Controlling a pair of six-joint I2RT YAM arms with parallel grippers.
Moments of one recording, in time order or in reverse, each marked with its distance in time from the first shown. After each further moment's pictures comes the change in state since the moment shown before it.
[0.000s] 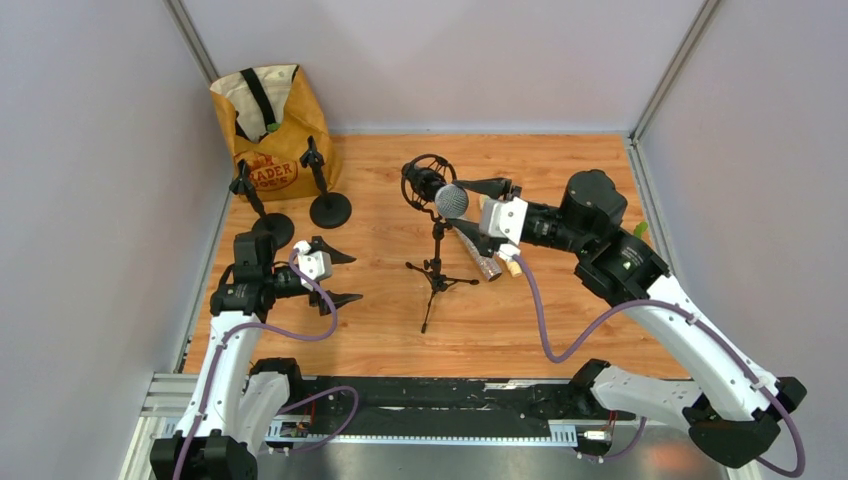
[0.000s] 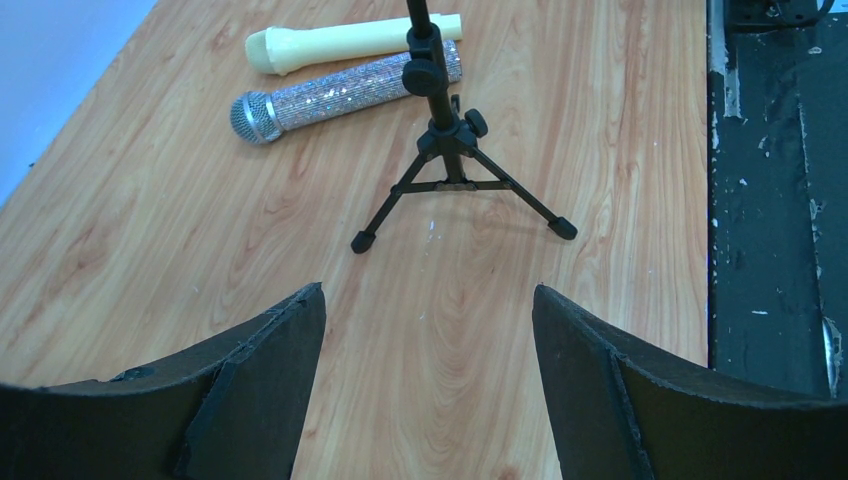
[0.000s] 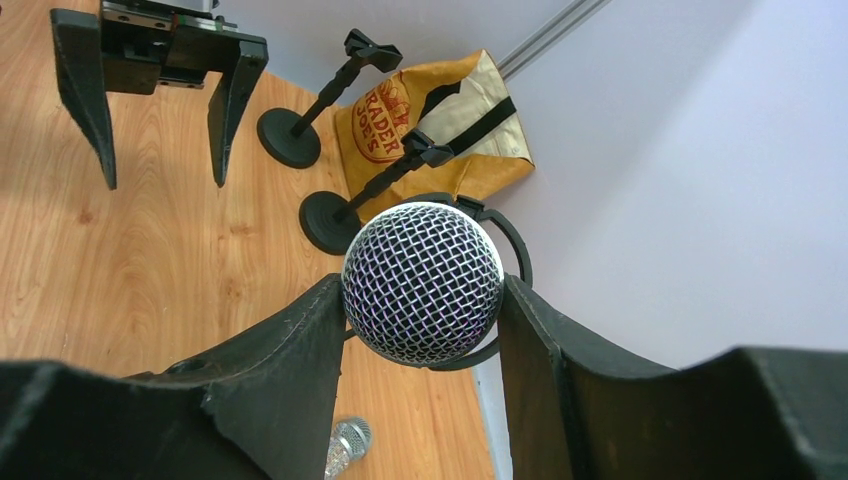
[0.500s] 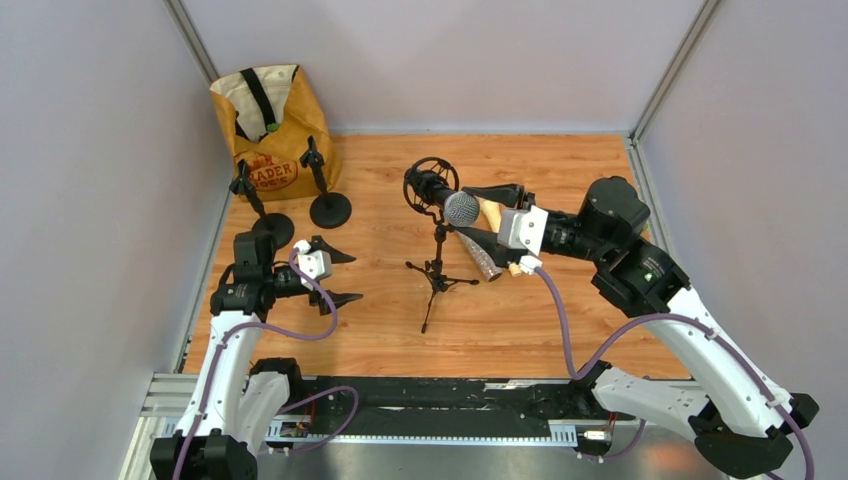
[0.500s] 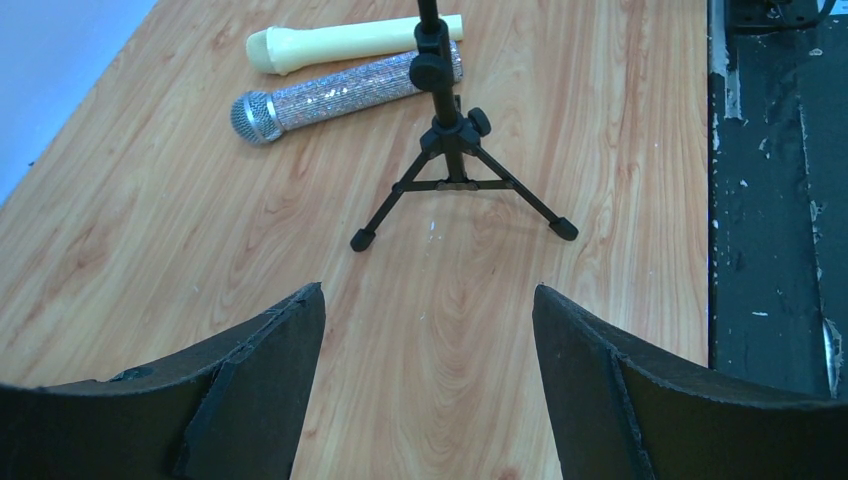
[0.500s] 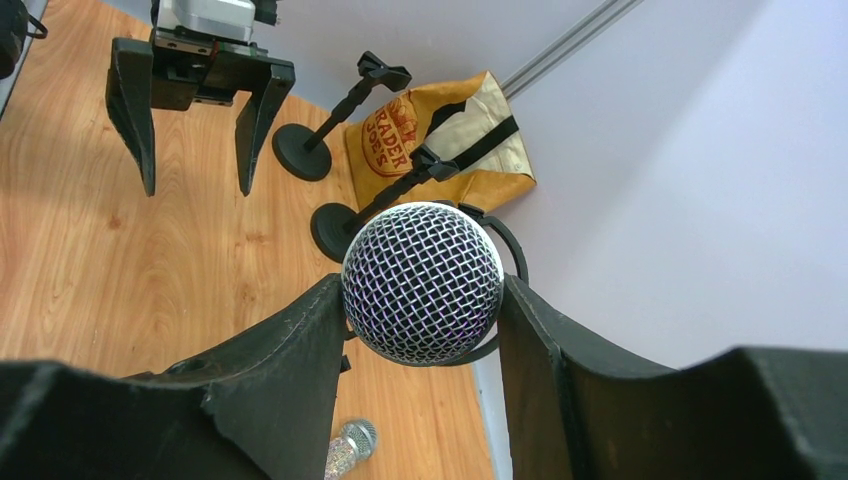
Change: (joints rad) left arm 0.000 0.002 0.000 0.007 0.000 -0.007; right arm -0.006 -0.090 -0.017 -0.057 -0.043 -0.005
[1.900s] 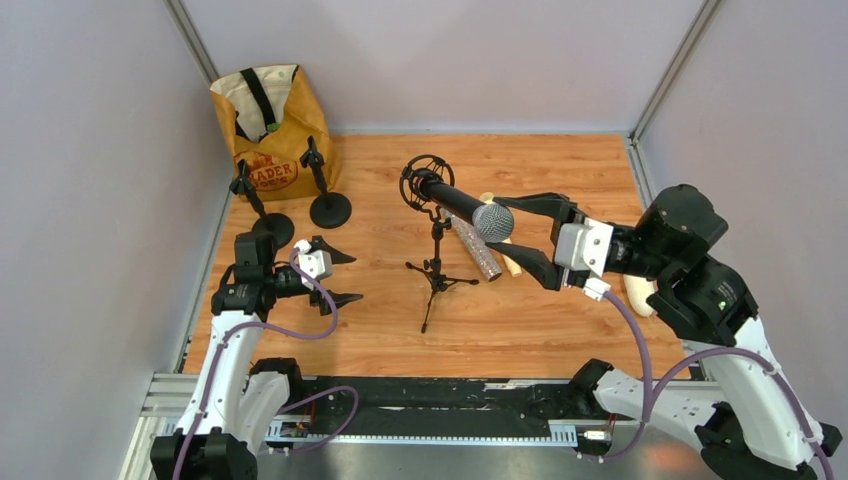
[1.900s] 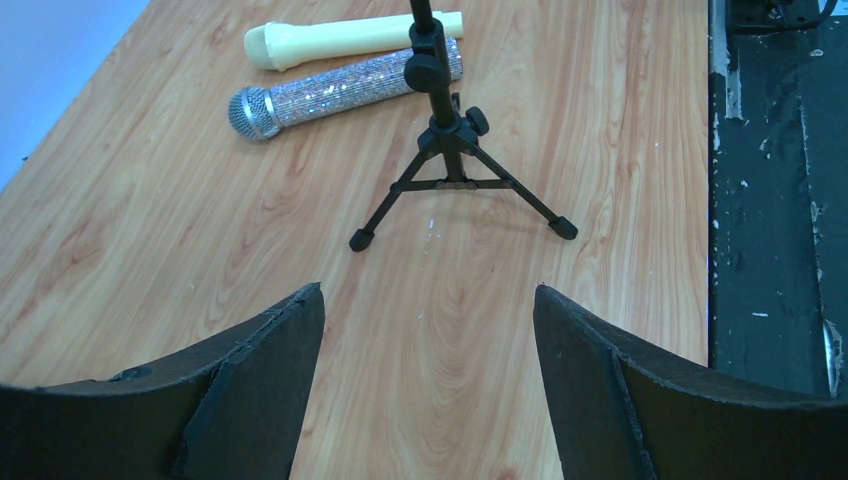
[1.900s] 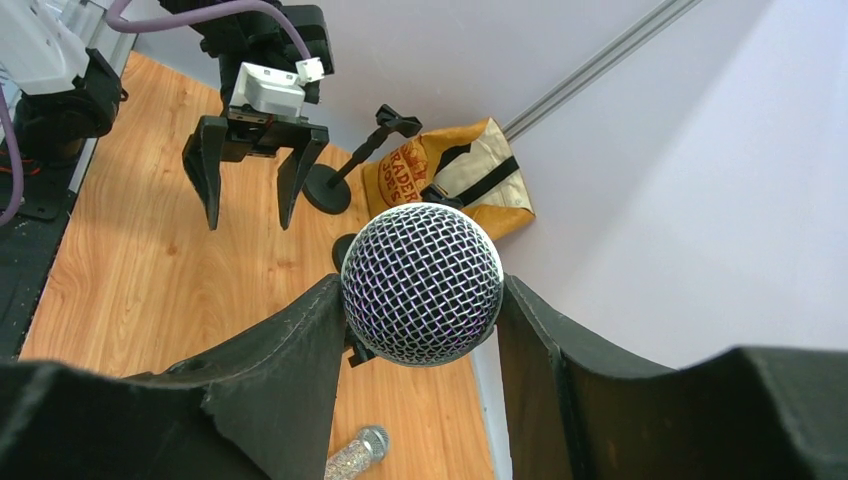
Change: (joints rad) left arm 0.000 0.003 -0.011 0.016 -0.001 -0.012; right arm 0.000 -0.071 0.208 -0.242 -0.061 0.045
